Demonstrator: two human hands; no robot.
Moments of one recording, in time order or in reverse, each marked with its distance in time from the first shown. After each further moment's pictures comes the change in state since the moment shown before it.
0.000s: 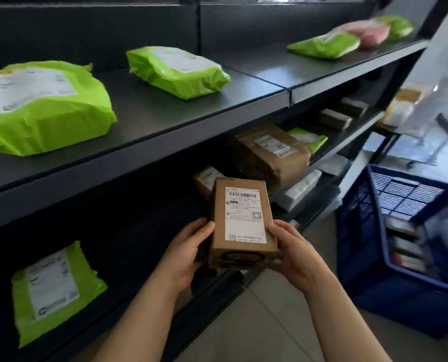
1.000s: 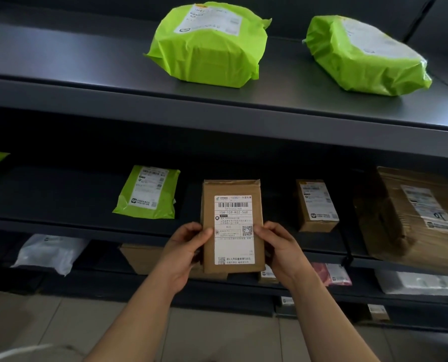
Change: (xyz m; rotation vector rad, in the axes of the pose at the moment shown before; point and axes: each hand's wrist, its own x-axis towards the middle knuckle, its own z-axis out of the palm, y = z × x) left_hand -0.028 -0.067 -0.055 -0.385 0.714 0.173; right_hand 0.108 0.034 0.086 -0.365 -0.600 0.215
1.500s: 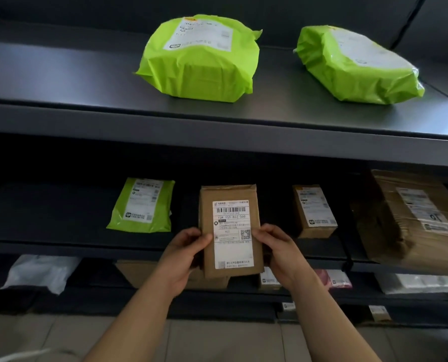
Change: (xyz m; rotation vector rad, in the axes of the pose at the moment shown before) left_hand 0.019 0.015 0.003 0.101 -0.048 -0.042; right_hand 0.018 -0.009 0.003 -0.070 0.040 -0.008
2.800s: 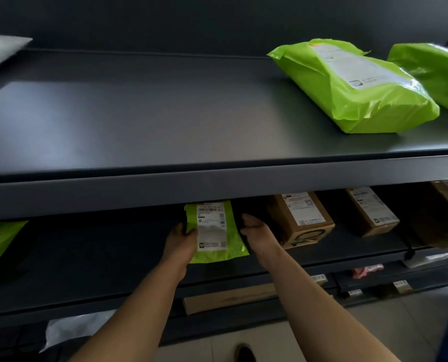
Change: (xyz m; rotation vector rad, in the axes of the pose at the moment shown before) left_hand 0.099 0.107 -0.191 0.369 0.103 0.026; right_hand 0.105 0.024 0.242 -0.268 0.257 0.022
